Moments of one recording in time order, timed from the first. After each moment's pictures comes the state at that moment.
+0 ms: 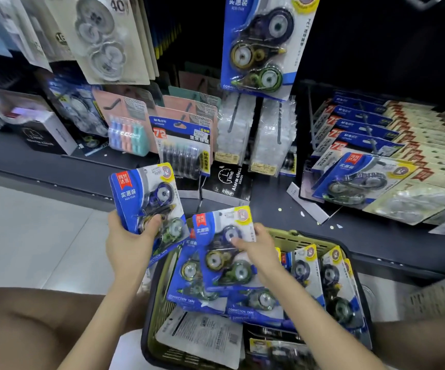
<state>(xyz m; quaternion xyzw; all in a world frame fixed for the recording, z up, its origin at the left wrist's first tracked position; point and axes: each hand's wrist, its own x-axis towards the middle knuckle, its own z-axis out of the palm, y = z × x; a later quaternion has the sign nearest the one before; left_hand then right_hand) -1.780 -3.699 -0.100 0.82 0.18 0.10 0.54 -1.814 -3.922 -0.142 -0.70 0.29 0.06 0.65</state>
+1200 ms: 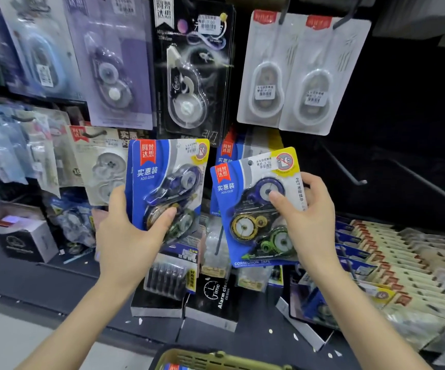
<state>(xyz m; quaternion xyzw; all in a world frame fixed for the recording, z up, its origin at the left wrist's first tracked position) -1.674 -3.749 0.086 0.76 -0.08 0.28 0.57 -1.706 -3.982 0.118 -0.75 0.05 -0.36 0.55</state>
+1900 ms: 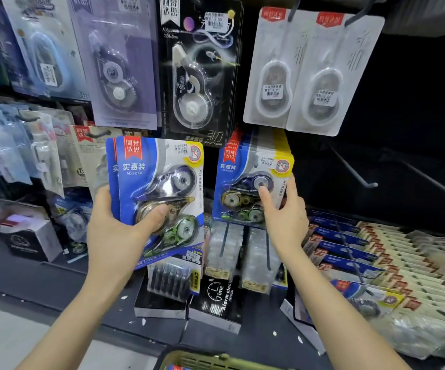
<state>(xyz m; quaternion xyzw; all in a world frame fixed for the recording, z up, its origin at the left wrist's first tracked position) -1.661 -3.730 0.087 0.71 -0.07 0.24 0.65 -1.637 -3.985 0.073 -0.85 0.22 -0.32 0.35</state>
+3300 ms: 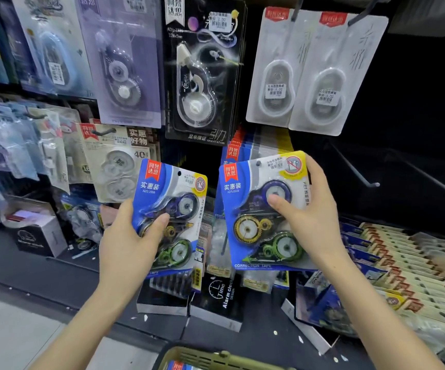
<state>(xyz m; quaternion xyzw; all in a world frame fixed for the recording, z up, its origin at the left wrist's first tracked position) -1.672 -3.736 0.074 0.81 -0.03 0.23 0.54 -1.698 -3.989 0.123 -0.81 -0.01 -0.31 0.49</state>
